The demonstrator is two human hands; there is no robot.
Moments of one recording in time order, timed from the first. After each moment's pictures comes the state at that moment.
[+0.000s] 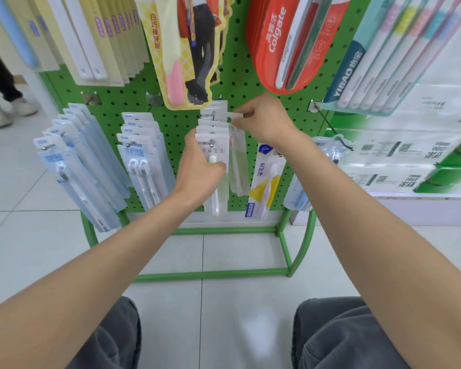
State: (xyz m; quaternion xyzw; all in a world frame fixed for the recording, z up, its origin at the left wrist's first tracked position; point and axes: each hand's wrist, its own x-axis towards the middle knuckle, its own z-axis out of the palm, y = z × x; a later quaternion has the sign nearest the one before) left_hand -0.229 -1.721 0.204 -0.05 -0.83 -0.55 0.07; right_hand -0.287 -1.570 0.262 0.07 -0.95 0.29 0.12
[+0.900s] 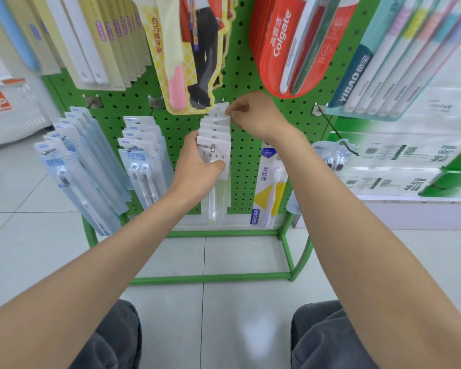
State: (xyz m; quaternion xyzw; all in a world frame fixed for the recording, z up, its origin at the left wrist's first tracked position) left_hand -0.240 -1.728 0.205 -0.04 -0.82 -0.57 0.05; right_hand -0.311 -1.581 0.262 0.08 -0.92 0.36 0.09
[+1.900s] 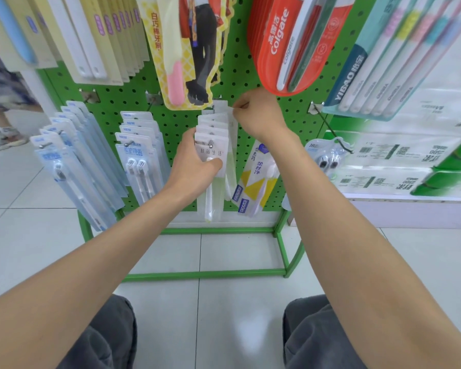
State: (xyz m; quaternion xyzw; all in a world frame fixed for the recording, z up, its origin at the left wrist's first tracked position) left_hand -0.239 -1.730 0.201 -0.04 -0.83 -0.56 0.05; right_hand -0.310 -1.579 0.257 0.03 -0.94 0.28 0.17
